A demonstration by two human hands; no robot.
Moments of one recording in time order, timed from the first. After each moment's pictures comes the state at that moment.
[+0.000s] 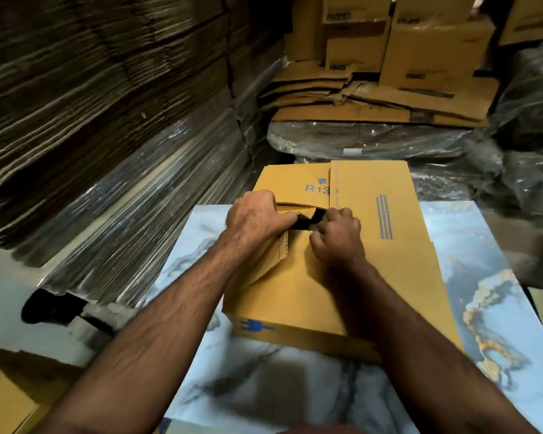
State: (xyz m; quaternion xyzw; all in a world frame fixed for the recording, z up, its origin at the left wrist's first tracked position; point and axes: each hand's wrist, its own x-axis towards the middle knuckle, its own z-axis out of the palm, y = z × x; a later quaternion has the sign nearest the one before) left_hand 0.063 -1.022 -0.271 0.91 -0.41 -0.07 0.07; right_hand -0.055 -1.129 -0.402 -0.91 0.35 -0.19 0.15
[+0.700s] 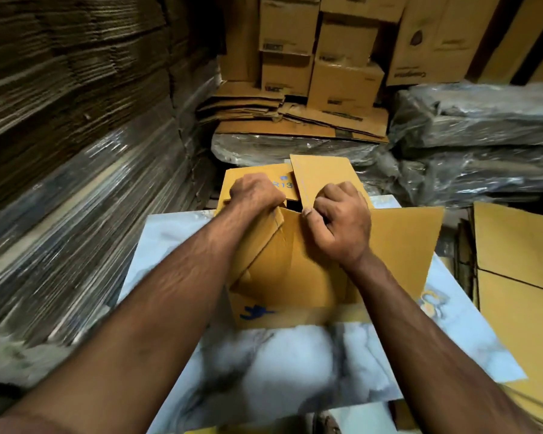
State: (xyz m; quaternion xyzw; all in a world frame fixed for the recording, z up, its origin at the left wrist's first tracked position) left_hand 0.087 -1.019 -0.252 0.88 -0.46 -0.11 0.07; right_hand -0.089 -1.018 -0.296 -0.84 0.29 -0.46 -0.01
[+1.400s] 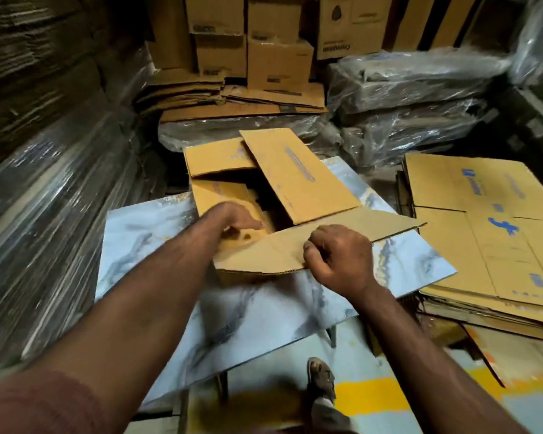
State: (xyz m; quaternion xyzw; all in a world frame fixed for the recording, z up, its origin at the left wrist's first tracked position) left_hand 0.067 -0.954 -0.325 0.71 -0.61 -0.30 -0.19; right_hand -0.168 -0.865 -0.344 -0.83 0.42 -0.37 0.00
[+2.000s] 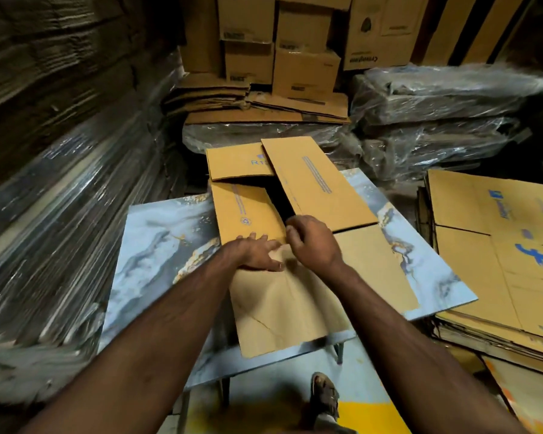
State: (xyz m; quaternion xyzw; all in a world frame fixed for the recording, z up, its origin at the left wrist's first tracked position) left_hand 0.064 -0.916 -0.376 0.66 -0.69 -0.24 -0.18; right_hand -0.100 -0.934 -0.377 -0.82 0.47 -0.27 0.19
